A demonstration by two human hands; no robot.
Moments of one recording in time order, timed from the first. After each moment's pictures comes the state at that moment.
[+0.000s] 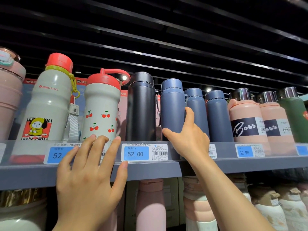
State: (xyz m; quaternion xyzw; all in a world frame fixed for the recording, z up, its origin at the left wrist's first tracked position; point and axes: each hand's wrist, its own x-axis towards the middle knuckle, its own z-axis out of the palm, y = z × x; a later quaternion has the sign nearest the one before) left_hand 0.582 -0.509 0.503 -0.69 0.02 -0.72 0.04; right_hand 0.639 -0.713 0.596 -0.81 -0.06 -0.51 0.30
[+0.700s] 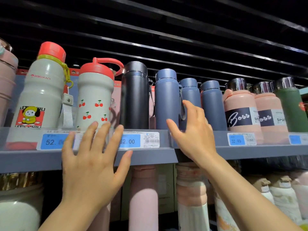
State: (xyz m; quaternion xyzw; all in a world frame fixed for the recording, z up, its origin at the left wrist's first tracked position) left_hand 0.584 -0.527 0.503 -0.70 0.02 -0.71 0.07; right_hand 0.629 -0.743 0.570 -0.77 -0.13 -0.57 0.26
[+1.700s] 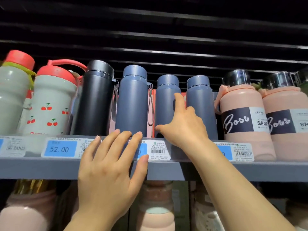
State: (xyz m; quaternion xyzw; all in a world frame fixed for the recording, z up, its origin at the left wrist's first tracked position) left_hand 0.642 -0.671 0.511 -0.65 0.03 -0.76 0.08; right_hand 0.682 -0.822 0.619 -0.84 -0.21 -0.40 0.30
